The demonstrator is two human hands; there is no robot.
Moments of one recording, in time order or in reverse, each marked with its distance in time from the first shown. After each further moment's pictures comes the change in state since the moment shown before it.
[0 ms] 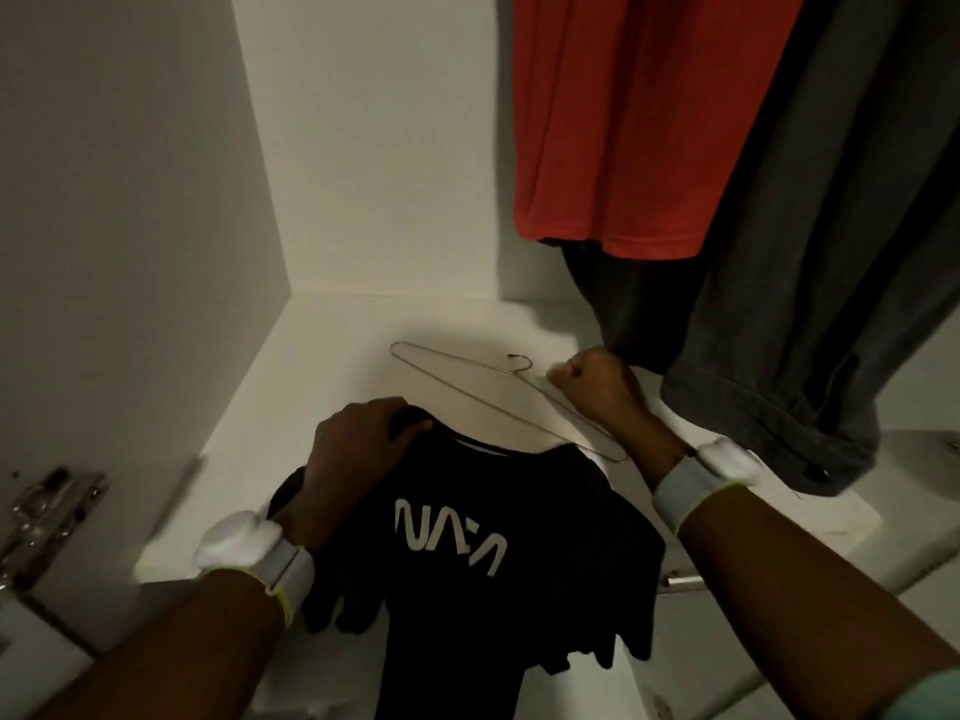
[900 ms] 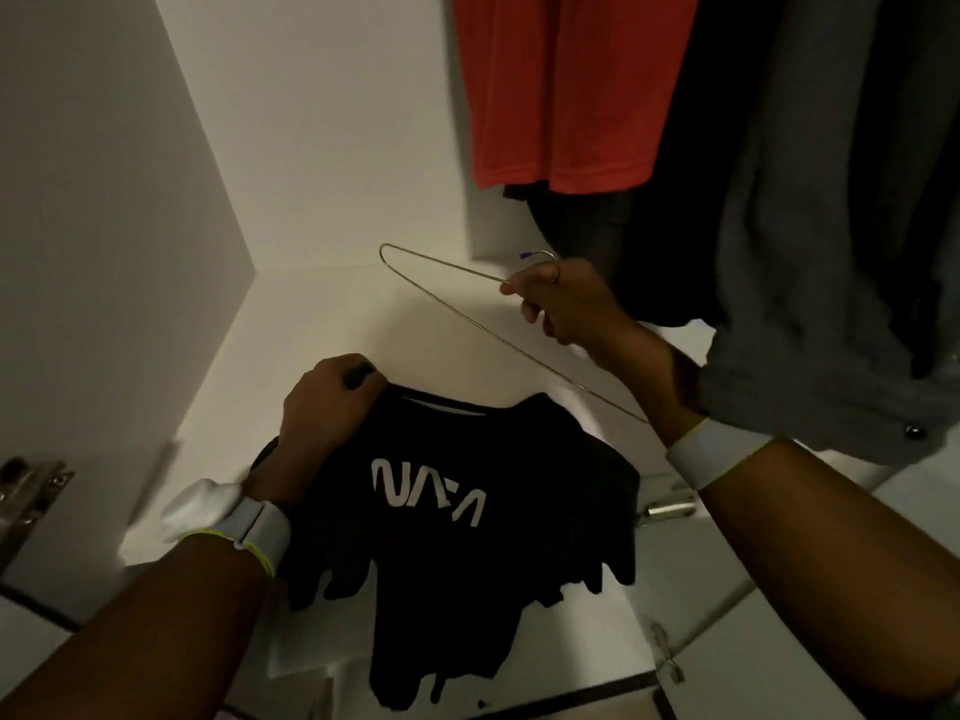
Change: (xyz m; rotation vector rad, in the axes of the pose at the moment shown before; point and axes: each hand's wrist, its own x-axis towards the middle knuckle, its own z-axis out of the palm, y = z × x) left_hand 0.004 -0.004 -0.001 -0.283 0.007 -0.094; right_hand -0.050 -0.045 -0.050 0.610 -0.102 -0.096
